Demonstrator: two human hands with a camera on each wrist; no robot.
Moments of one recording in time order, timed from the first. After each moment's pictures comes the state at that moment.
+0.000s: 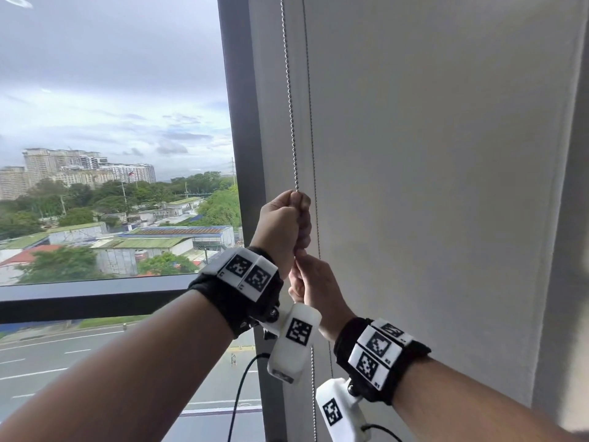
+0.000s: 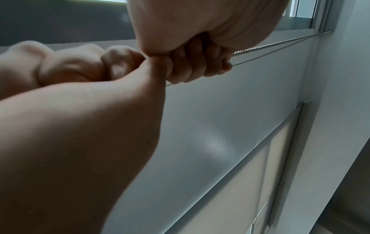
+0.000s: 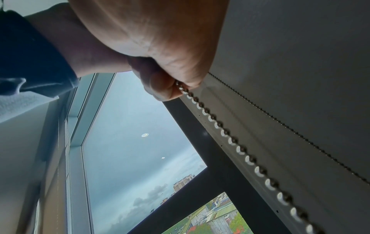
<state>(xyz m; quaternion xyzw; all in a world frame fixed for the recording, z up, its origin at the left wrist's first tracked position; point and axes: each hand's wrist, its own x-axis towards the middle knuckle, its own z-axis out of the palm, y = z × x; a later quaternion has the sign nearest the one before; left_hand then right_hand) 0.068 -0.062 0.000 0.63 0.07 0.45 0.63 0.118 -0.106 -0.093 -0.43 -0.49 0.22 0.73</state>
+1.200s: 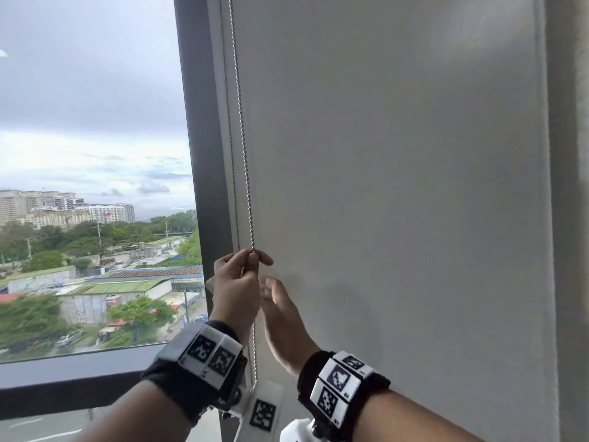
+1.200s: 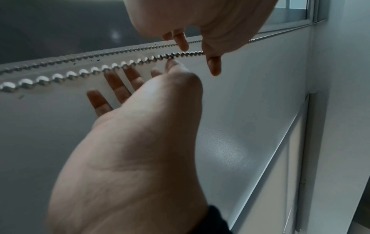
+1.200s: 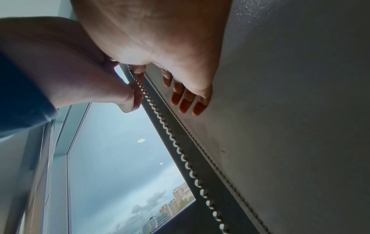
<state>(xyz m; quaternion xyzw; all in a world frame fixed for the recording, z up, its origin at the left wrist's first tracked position) 0.117 0.014 -0.016 0.65 0.15 0.63 0.39 0.184 -0.014 -0.076 -0.53 -0.49 0.13 0.68</state>
